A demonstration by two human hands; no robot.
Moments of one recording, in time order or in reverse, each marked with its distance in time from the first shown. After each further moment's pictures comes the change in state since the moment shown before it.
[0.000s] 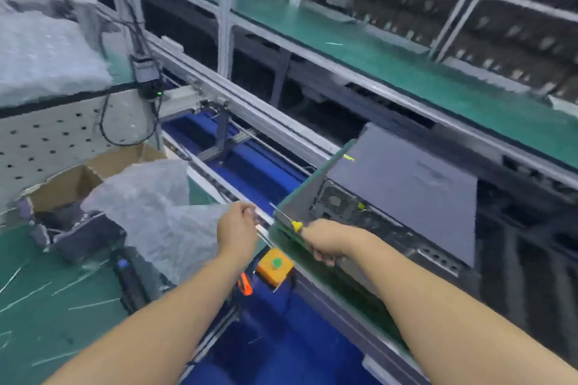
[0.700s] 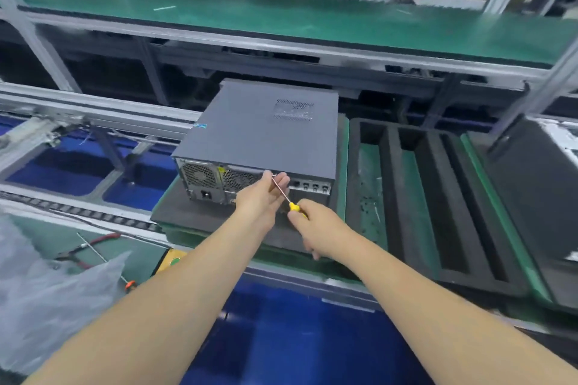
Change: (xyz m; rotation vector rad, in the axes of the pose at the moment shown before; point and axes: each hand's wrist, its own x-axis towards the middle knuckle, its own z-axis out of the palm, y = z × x) left_hand -0.130 0.107 0.264 -0.737 -0.540 -0.536; right_hand -0.101 0.237 0.056 0.575 0.541 0.053
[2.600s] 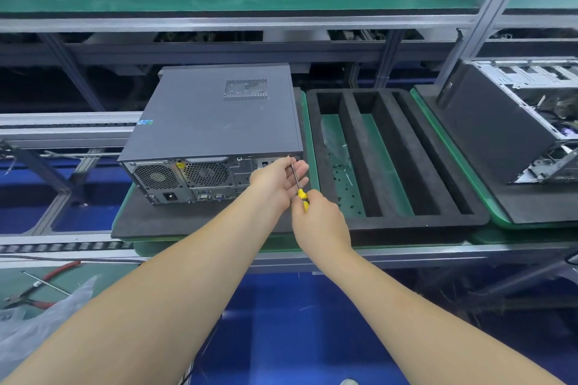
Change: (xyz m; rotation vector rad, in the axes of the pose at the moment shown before) left_hand -0.015 -0.040 0.047 0.368 -0.135 -0.267; right_hand -0.051 -0.002 0.035 0.037 0.548 0.324
